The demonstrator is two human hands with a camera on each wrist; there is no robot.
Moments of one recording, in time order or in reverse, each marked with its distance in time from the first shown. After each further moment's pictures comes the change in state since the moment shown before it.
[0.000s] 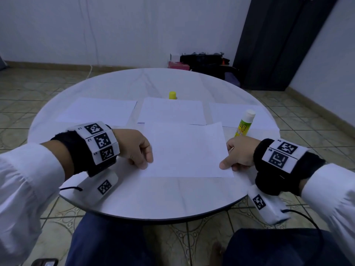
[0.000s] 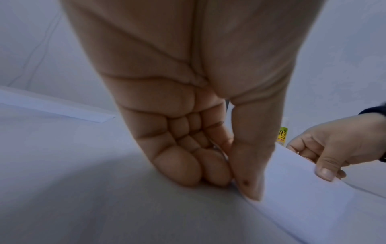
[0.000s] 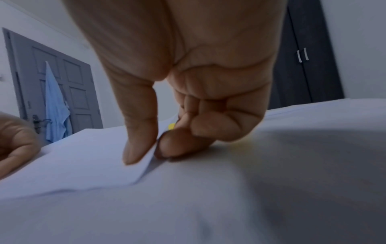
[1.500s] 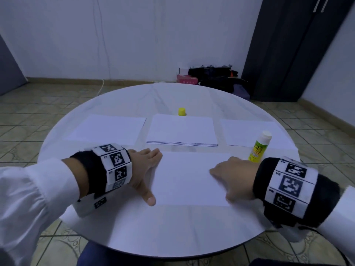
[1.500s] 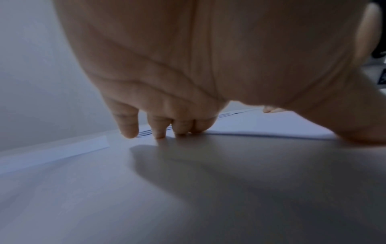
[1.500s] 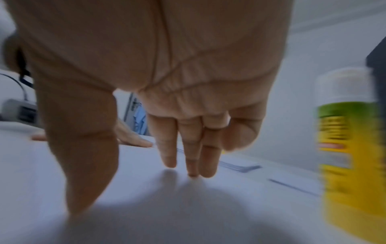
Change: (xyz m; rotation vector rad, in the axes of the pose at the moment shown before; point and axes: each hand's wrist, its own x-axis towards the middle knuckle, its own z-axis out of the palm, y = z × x) left_hand 0.006 0.000 -0.004 0.758 -0.041 -0.029; right_hand 0.002 -0.038 0.012 -0.934 -0.096 -0.423
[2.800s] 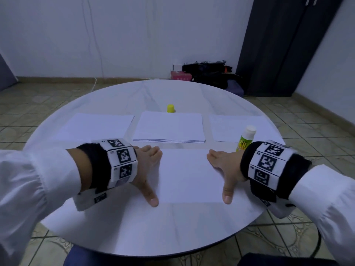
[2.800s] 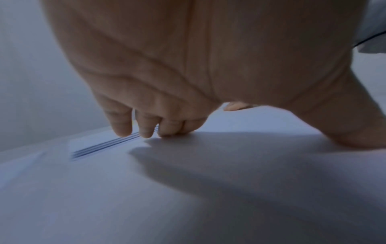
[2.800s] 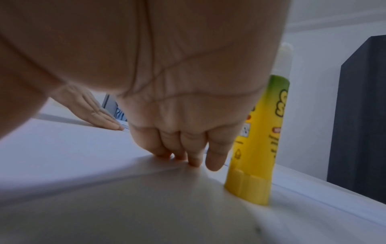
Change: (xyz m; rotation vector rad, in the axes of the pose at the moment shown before) left_hand 0.010 0.039 -0.021 0.084 -0.013 -0.025; right_hand 0.015 0.046 0.005 0.133 -0.215 0.059
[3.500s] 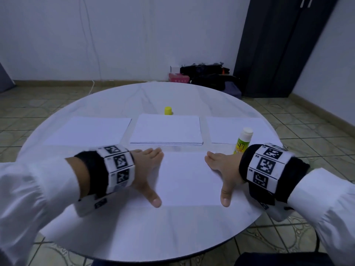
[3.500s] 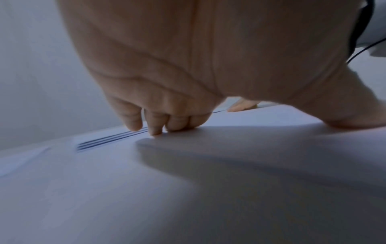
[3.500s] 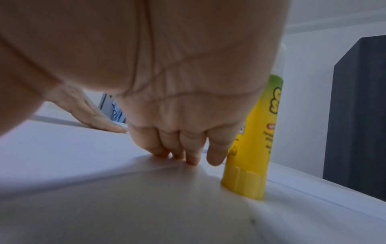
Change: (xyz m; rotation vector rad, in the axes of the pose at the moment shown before) left_hand 0.005 0.003 0.000 -0.085 0.062 0.052; right_hand -0.001 0.001 0.003 -0.004 0.029 -0.005
